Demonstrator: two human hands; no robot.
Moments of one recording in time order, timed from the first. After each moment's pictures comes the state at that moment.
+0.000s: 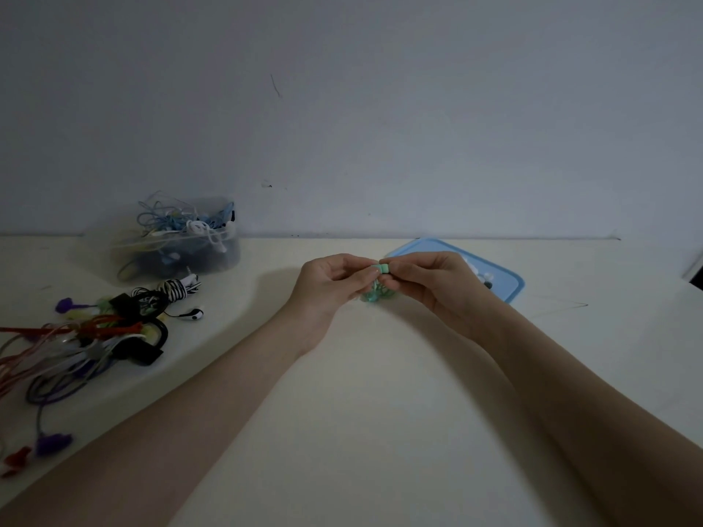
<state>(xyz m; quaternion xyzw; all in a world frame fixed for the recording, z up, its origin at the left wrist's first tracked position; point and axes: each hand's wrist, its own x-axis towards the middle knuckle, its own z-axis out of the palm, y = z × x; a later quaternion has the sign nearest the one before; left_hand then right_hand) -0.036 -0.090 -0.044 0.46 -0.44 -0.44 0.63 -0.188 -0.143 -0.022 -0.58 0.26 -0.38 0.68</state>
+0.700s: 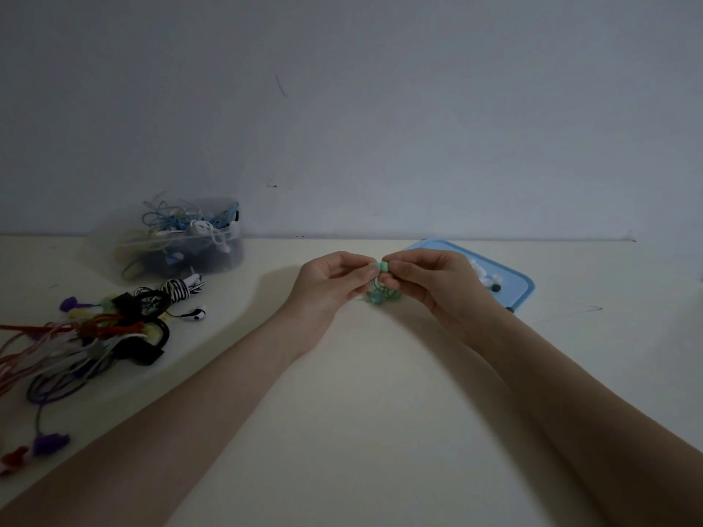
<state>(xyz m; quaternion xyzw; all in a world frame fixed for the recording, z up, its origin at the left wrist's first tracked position) -0.032 -0.091 -0.044 0.45 -0.42 -0.44 0.65 -0.180 -0.142 -0.025 -0.56 0.27 -0.41 0.66</state>
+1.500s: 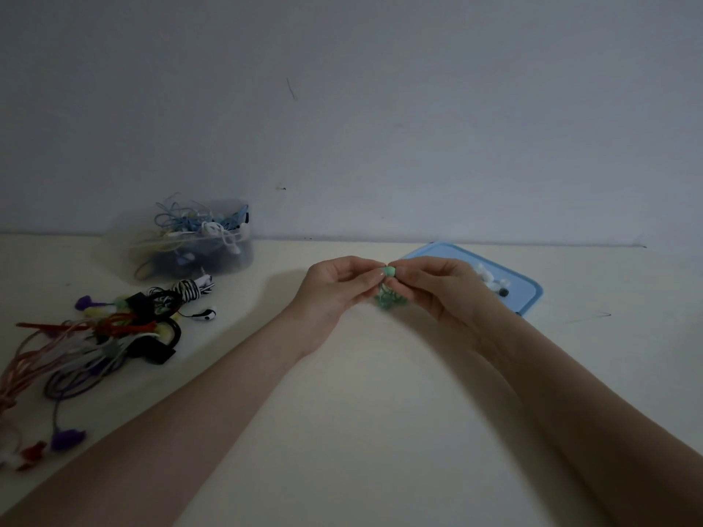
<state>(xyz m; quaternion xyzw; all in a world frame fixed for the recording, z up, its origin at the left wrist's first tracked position) -0.028 -0.087 -0.043 0.44 -0.44 -0.46 0.63 -0.178 -0.137 -0.024 -0.50 0.28 -0.39 0.72</state>
